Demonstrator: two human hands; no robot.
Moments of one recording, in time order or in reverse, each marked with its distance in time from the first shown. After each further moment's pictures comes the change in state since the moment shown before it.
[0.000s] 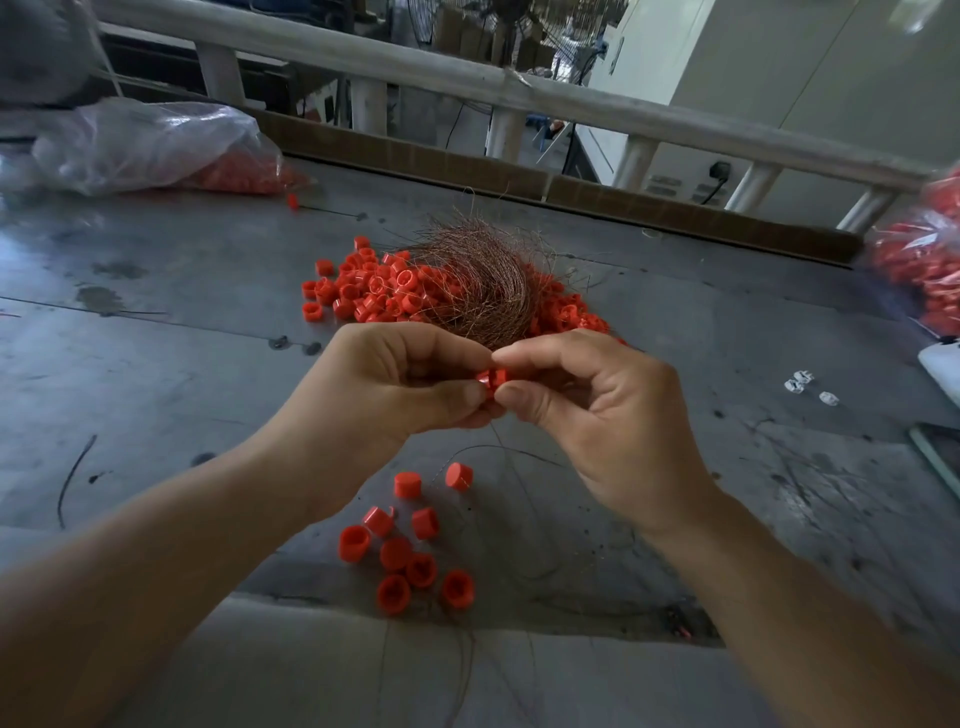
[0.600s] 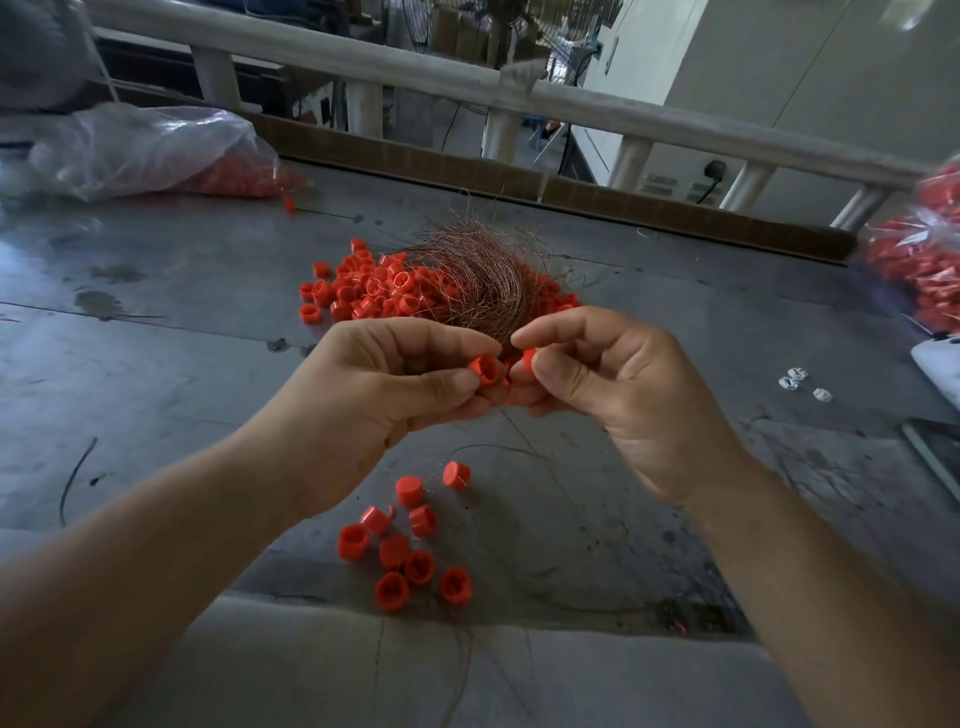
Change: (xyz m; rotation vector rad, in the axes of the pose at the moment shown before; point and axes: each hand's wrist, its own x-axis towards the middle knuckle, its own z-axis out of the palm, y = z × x) left_hand 0.003 0.000 -0.005 -0.156 -0.067 -0.036; right_hand 0.008 -0.003 -0.018 0.467 -0.160 0.301
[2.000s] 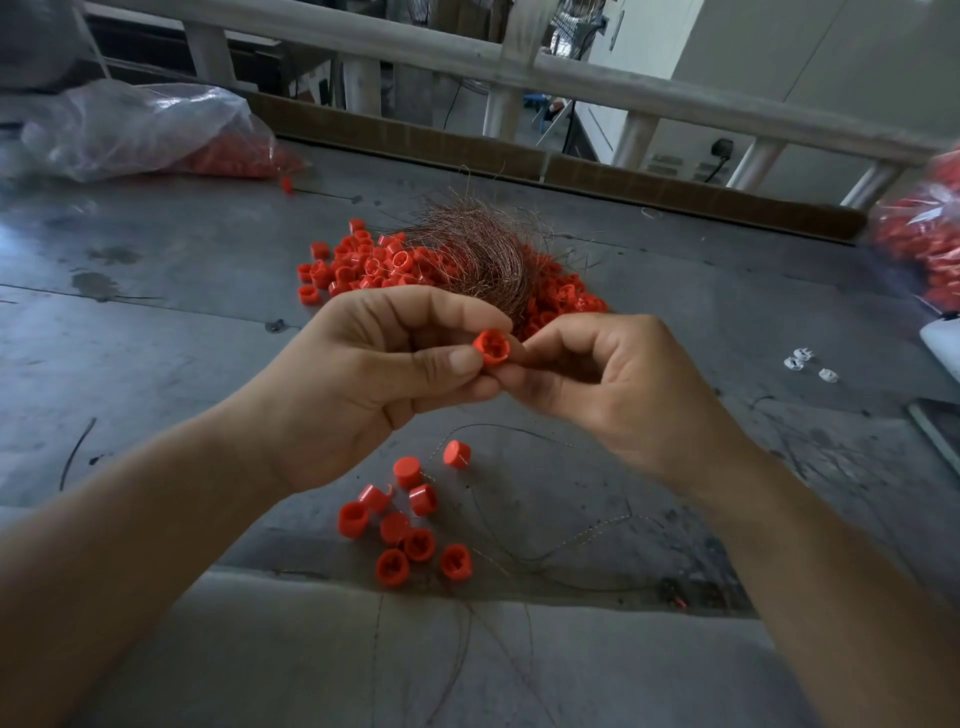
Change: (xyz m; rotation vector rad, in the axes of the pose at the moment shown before) left_hand -0.003 0.002 -0.001 -0.097 -0.162 0.037; right_hand -0.008 -0.008 0.004 -0.410 -0.016 -0.015
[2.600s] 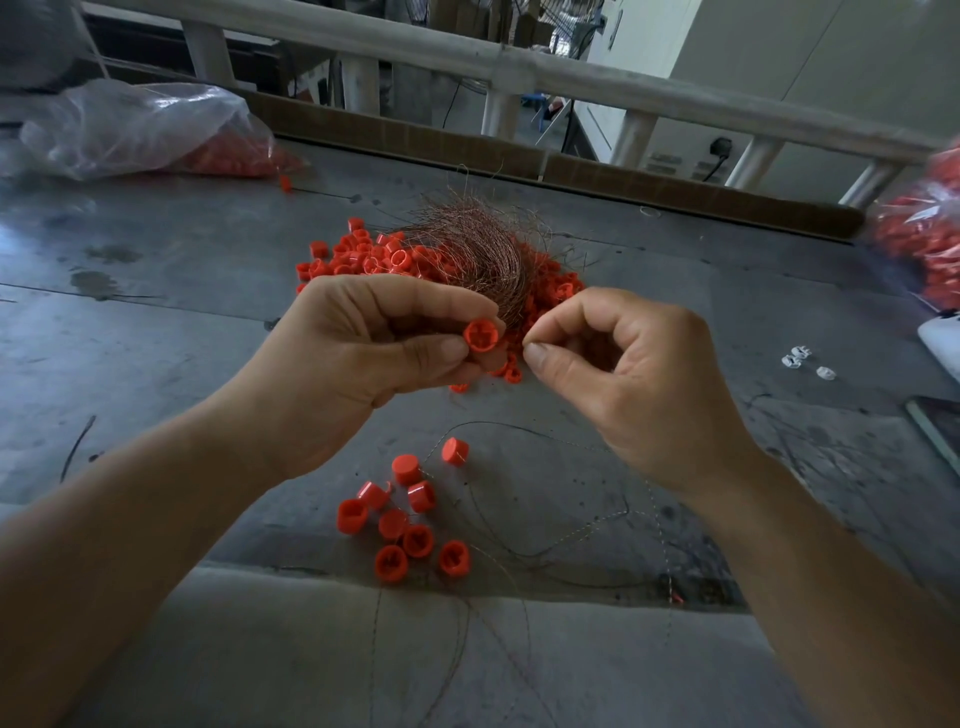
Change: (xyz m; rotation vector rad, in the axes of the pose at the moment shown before) left_hand -0.004 0.004 -0.004 0.194 0.087 0.086; right_hand -0.005 -0.005 0.002 -0.213 0.199 -0.156
